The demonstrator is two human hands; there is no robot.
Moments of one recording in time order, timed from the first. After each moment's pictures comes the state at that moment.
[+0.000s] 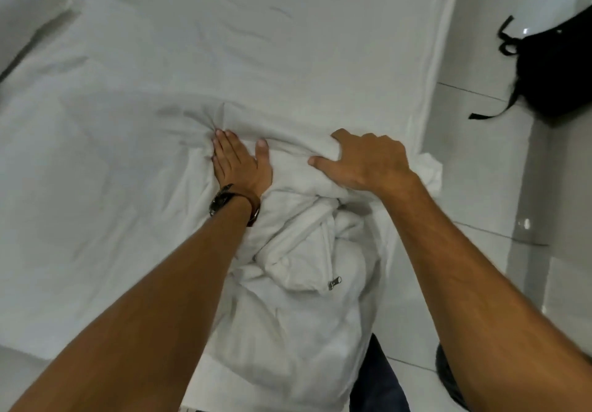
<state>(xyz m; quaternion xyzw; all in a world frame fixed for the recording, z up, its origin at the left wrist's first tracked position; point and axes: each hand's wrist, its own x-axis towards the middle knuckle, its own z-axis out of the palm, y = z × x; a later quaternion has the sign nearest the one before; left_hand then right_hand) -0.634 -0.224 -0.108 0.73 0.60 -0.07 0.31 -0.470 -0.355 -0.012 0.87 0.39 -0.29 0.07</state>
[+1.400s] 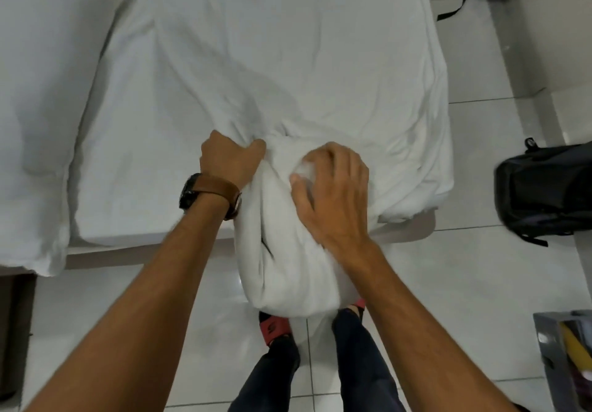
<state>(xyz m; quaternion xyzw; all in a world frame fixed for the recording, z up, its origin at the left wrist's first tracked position) -1.024 -0.231 0.063 0.77 0.46 0.01 0.44 -1.007 -0.414 0.017 0.93 0.24 0.05 -0.29</state>
